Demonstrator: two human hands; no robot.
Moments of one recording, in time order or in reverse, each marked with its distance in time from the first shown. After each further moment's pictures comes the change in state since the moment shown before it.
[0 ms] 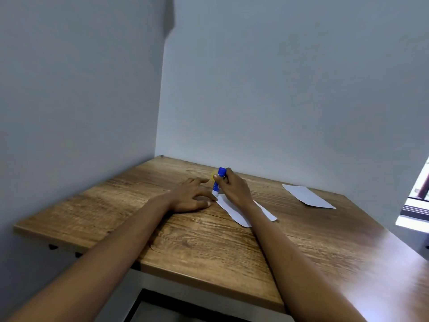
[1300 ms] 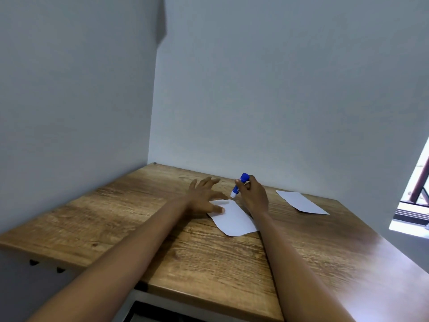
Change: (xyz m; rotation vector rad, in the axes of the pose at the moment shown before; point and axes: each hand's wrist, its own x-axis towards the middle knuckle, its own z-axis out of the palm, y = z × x) left_hand 0.052 0.032 0.008 0.126 -0.021 -0.016; right_hand 0.006 0.057 -0.028 0.024 0.283 0.225
